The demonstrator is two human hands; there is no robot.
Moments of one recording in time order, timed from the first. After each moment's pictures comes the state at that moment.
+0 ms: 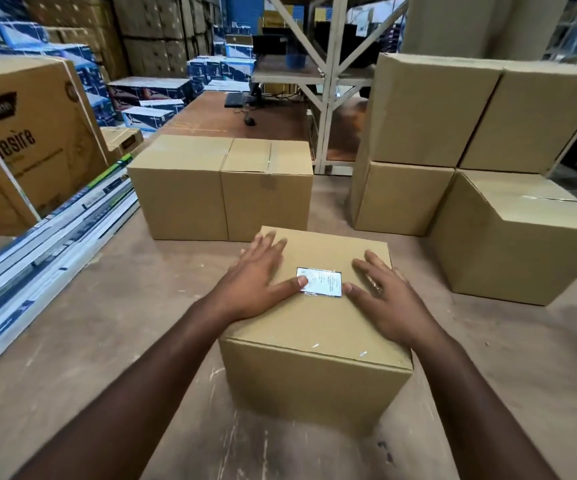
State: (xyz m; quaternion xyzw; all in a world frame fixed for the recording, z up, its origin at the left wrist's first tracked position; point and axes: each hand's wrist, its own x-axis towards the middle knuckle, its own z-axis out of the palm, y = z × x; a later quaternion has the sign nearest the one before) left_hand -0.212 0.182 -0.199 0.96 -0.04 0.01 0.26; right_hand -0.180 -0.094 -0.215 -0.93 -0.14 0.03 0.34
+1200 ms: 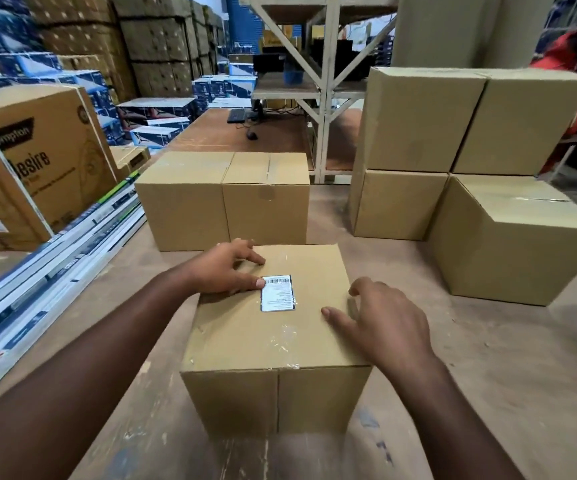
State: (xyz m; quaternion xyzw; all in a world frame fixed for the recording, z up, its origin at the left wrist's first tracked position) left_hand -0.194 0.237 -0.167 0.96 -0.05 -0.07 0.26; right_hand -0.251 -0.068 -0.165 -0.99 -0.09 -0.05 0.10
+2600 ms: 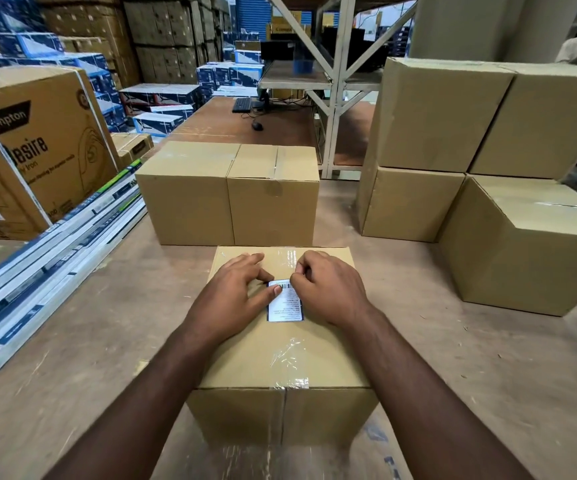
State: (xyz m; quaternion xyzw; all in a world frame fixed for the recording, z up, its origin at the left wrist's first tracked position) left_hand -0.230 0.207 -0.211 0.94 -0.03 0.16 0.31; right_hand -0.169 0.015 -0.189 -0.93 -0.22 -0.06 0.28
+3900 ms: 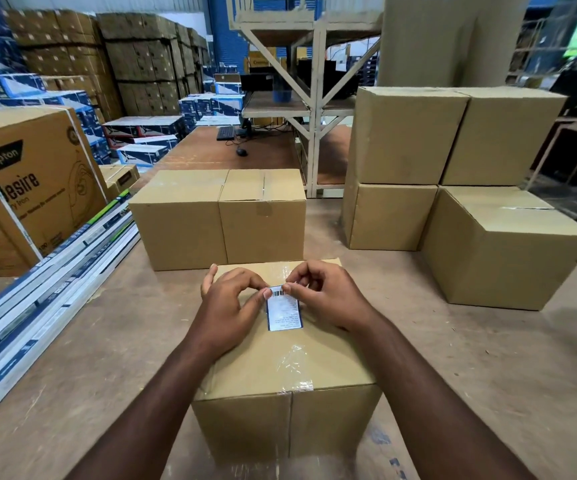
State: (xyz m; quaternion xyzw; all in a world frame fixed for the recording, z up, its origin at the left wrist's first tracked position) left_hand -0.244 0.208 -0.199 0.90 -0.07 0.25 0.35; right_hand -0.175 -0.002 -0.188 -0.81 -0.26 0.01 0.53
